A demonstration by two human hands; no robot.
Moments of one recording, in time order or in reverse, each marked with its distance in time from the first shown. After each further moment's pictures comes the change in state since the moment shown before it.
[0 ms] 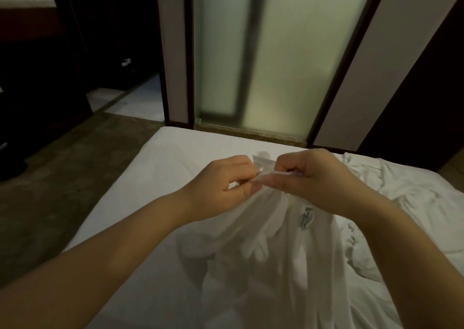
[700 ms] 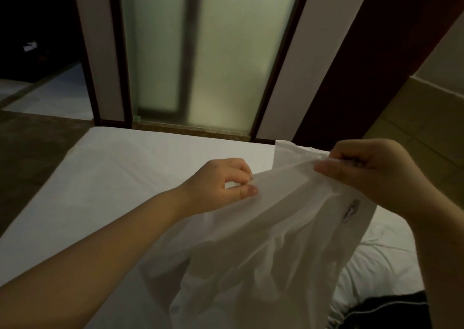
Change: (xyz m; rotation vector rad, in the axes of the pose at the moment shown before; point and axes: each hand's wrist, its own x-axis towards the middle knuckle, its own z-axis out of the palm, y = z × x) left_hand 0.043 -0.010 0.038 -0.222 -0.166 0.041; right_hand -0.069 -0.012 -0.073 -0.185 0.312 0.206
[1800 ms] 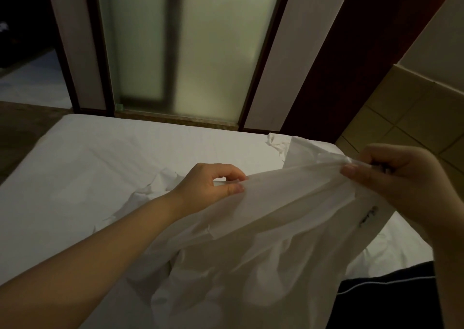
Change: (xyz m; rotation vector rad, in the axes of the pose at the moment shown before) left_hand 0.015 -0.002 0.065 -0.184 0.046 -0.110; right_hand -0.051 0.051 -0.039 0.124 0.104 0.137
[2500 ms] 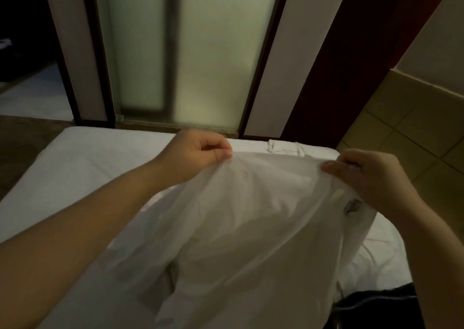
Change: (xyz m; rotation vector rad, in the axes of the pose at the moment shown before) left_hand 0.029 0.047 -0.054 0.093 0.093 0.021; right_hand 0.033 0.042 0.015 -0.369 0.064 0.144
